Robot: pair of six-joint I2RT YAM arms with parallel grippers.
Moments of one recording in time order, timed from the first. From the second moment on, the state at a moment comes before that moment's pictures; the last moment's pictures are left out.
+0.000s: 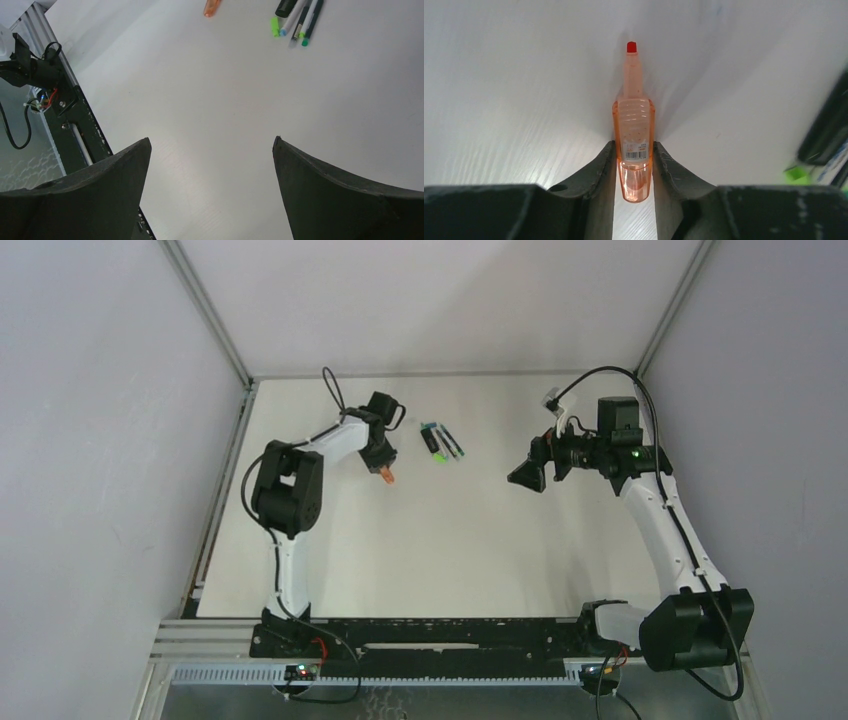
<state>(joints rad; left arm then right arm) -0.38 2.15 1.62 -0.70 -0.25 -0.91 0.06 1.22 1.12 -0.63 -0.88 -0.27</state>
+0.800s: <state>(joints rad) -0.55 1.83 1.14 -0.55 -0.34 -0.74 0.09 1.22 1.12 -0.63 -0.92 -0.25</state>
